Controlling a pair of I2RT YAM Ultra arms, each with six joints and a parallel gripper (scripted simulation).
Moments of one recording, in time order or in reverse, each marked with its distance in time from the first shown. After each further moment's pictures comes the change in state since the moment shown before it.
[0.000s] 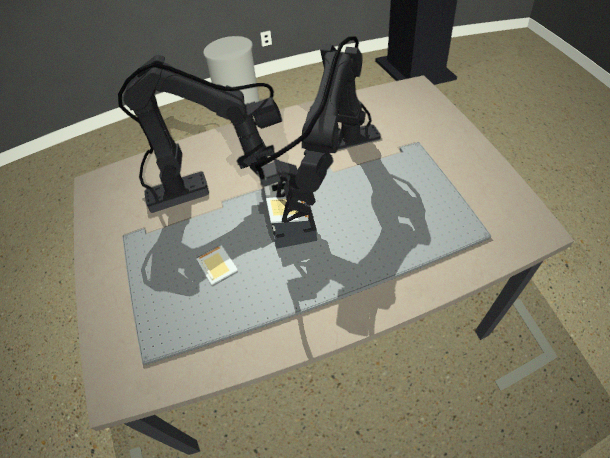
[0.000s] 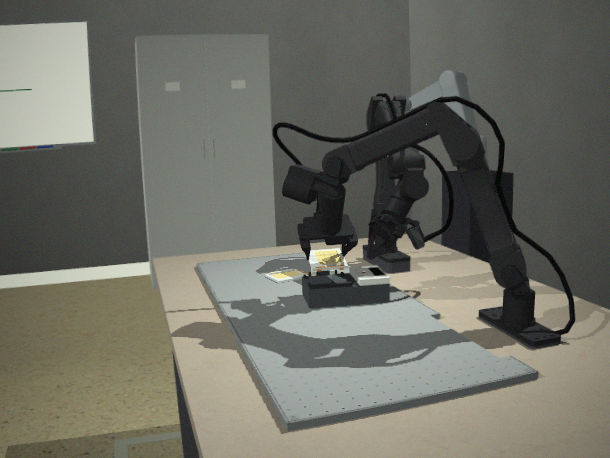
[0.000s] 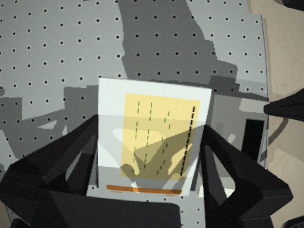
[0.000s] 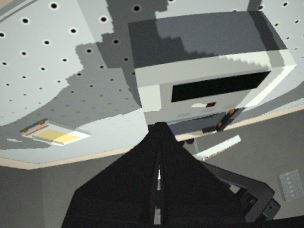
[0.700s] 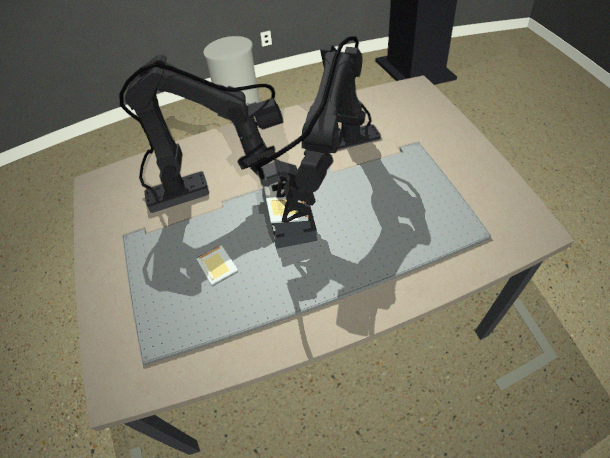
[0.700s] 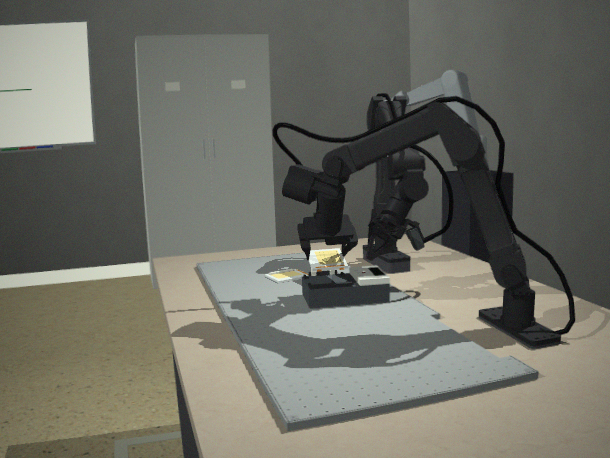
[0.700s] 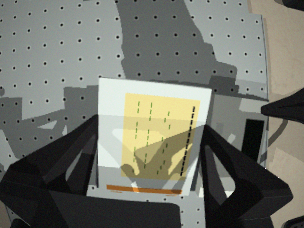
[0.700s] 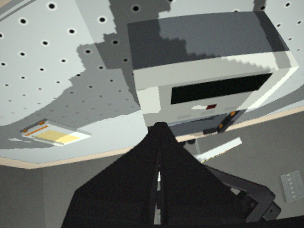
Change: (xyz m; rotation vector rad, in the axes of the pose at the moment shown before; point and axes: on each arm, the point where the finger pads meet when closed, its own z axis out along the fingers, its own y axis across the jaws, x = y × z) left arm 0.000 0.000 0.000 0.000 0.000 0.000; right arm 0.000 -0.001 0.003 -0.010 0.001 0.000
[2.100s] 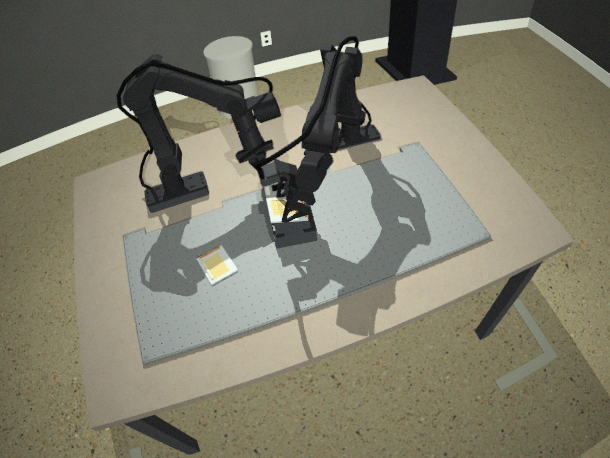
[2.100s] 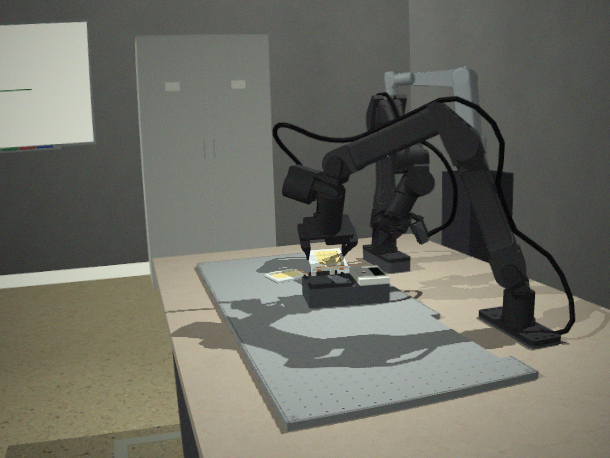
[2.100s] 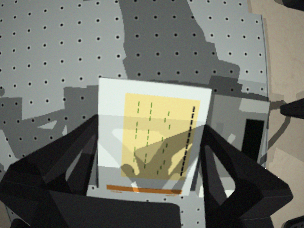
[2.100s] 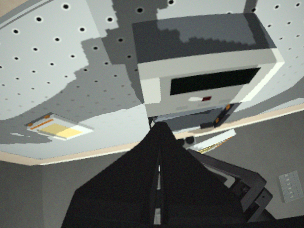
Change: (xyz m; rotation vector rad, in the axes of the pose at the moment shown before) left arm 0.000 0.000 0.000 0.000 0.000 0.000; right arm -0.002 0.000 -0.018 0.000 -0.001 -0.009
